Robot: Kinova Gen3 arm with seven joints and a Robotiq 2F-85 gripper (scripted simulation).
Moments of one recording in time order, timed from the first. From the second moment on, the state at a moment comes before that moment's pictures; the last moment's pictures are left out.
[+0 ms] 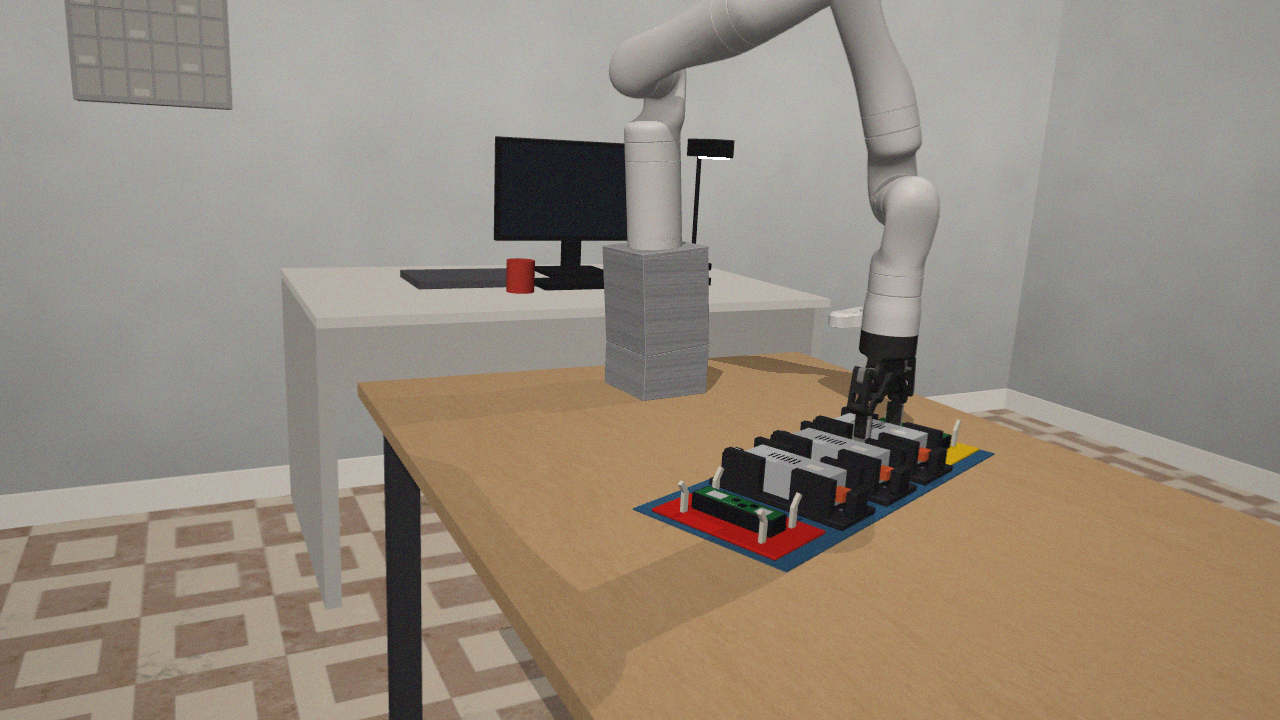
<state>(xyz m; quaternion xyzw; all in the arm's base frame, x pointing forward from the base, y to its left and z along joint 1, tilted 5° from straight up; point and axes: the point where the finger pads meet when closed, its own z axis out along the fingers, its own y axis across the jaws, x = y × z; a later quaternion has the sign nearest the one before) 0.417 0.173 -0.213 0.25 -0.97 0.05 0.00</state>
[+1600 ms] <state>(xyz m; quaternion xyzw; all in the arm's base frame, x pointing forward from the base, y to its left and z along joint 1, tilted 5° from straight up) 0.417 0.172 -0.223 0.25 -0.97 0.05 0.00</state>
